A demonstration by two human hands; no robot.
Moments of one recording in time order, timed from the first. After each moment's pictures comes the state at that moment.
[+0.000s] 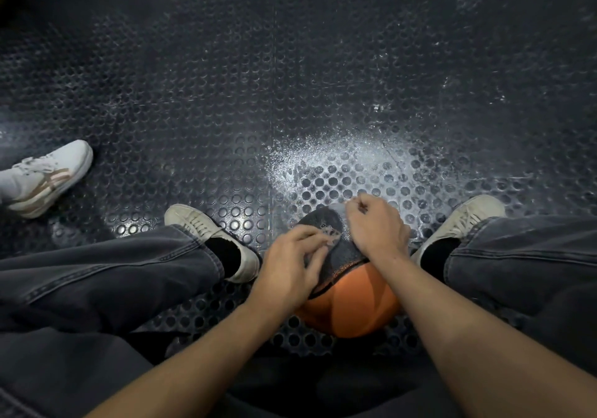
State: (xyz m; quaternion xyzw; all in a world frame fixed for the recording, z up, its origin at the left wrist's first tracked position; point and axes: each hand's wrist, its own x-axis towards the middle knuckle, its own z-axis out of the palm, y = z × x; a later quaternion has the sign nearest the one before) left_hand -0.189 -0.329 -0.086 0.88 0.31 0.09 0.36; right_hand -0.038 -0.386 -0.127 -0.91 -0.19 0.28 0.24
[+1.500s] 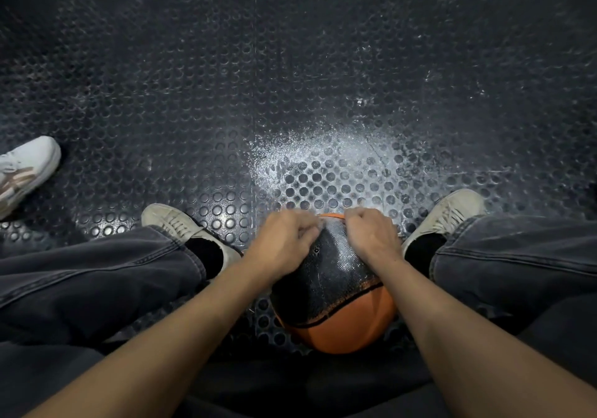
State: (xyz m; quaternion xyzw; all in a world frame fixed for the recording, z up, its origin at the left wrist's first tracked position) left_hand -0.146 -0.299 -0.088 0.86 0.30 -0.08 0.40; right_hand -0.027 -0.401 -0.126 -0.91 -0.13 0.36 0.18
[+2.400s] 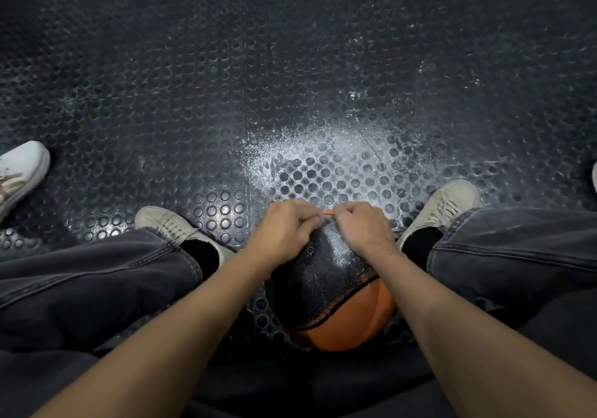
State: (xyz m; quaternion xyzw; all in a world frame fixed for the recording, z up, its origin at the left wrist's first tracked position) left_hand -0.129 -0.294 -0.094 0.87 0.28 -0.09 0.40; right_hand -0.024 -0.398 -0.125 -0.88 -0.18 0.39 0.19
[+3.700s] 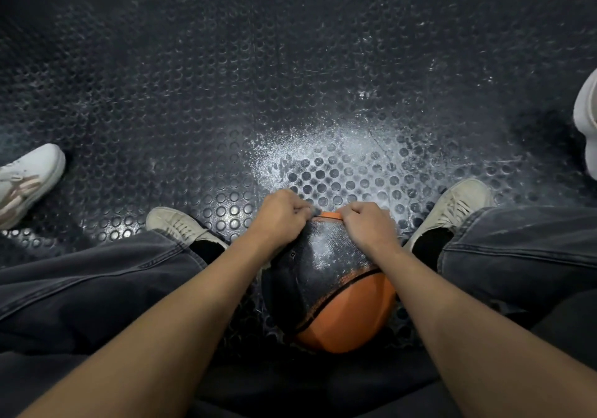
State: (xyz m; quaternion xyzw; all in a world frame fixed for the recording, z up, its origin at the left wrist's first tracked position) left_hand -0.126 -0.272 -0.102 0.84 0.36 -0.12 0.38; right_hand -0.022 -0.394 -0.137 -0.86 -0.17 0.41 0.24
